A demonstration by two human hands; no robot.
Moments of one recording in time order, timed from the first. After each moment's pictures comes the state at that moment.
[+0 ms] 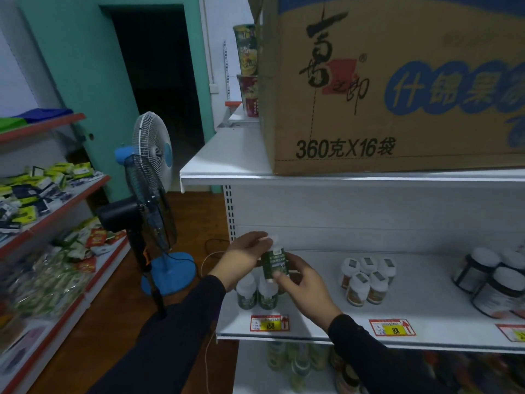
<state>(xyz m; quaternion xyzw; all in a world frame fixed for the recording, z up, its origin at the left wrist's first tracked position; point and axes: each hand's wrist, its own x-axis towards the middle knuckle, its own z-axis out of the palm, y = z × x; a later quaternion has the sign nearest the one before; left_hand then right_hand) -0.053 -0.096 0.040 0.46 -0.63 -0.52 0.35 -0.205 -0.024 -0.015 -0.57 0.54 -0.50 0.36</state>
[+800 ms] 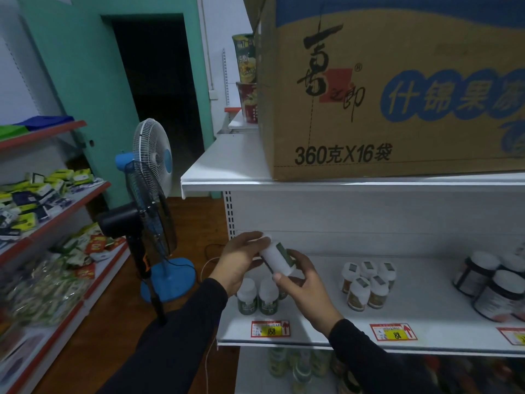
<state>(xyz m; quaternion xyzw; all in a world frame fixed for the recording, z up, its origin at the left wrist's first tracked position) -0.054 -0.092 0.047 0.41 -0.48 -0.63 0.45 -0.201 -0.021 -0.009 -0.49 0.49 -0.56 0.45</state>
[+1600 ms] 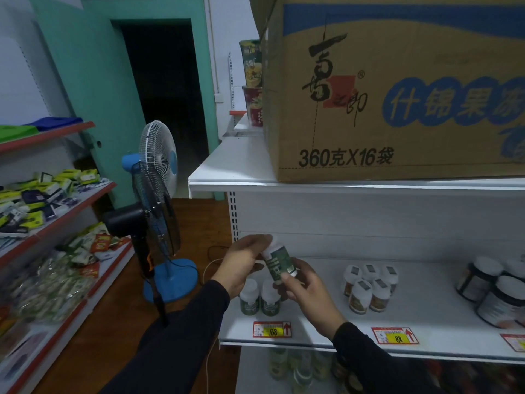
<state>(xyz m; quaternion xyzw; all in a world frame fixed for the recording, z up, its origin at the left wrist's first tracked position) -0.054 -0.084 0.051 0.43 -0.50 -0.61 0.43 -0.201 -0.015 -0.006 -0.48 0.47 -0.56 0.48</state>
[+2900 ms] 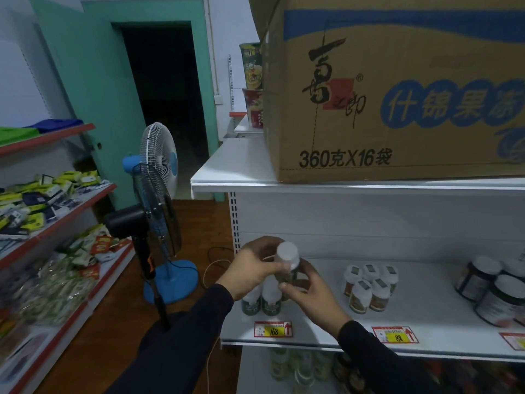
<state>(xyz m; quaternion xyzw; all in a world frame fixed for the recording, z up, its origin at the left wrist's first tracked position) -0.052 -0.074 0.050 0.34 -0.68 -0.52 0.38 -0.214 -0.015 -0.012 -0.57 0.52 -0.50 0.40</state>
